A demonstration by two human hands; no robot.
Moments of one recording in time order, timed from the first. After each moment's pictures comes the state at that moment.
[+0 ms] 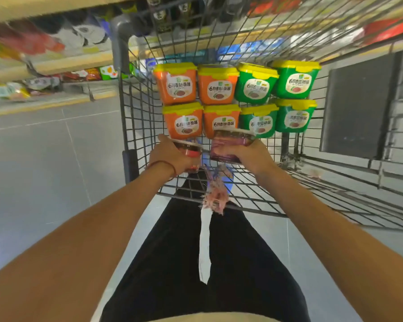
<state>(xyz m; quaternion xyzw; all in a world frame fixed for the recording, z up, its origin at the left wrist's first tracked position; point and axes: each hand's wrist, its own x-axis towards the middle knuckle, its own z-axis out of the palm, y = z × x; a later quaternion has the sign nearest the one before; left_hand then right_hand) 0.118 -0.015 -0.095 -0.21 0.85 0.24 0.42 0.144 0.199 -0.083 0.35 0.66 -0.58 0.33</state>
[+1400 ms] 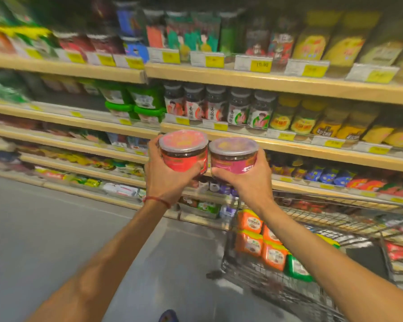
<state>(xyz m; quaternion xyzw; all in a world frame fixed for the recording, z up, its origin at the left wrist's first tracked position) 0.167 -0.226 0.314 -0.16 0.80 0.52 -0.27 0.116 -0.039 0.307 -0.05 0.77 -0.63 -0.04</state>
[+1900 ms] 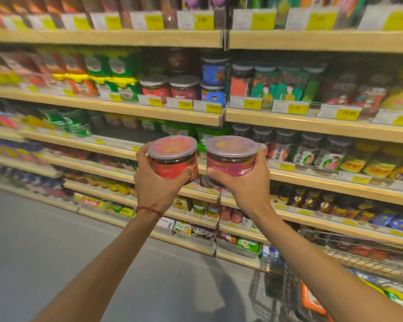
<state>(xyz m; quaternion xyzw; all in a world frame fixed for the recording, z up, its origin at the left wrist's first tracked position) 0.184 -0.468 0.367 -0.16 0.78 0.48 -0.37 0.119 -0.280 0.369 -0.14 0.71 -0.68 -0.10</state>
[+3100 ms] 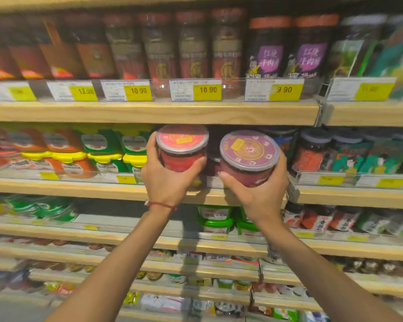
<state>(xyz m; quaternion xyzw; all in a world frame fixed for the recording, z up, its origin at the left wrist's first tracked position) -0.072 -0.694 0.447 -0.06 0.75 0.50 -0.44 -0.071 -0.505 0.430 -0.12 0.70 -0.62 -0.34</state>
